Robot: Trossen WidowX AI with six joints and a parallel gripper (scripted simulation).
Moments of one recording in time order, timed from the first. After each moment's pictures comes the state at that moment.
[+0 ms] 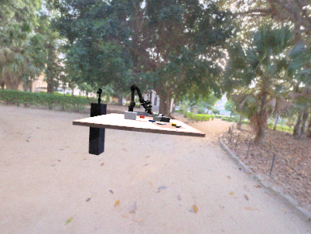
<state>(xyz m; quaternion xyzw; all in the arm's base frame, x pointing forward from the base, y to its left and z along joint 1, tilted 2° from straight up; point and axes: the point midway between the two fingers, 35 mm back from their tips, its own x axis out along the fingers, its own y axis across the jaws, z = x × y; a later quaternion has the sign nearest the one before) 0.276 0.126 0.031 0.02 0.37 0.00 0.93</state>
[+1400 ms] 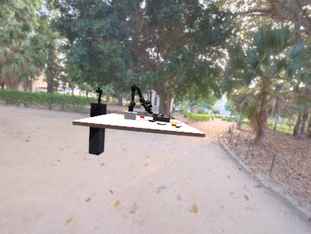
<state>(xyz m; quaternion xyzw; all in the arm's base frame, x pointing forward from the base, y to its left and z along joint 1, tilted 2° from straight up) 0.276 0.143 0.034 0.02 0.36 -0.01 0.93</state>
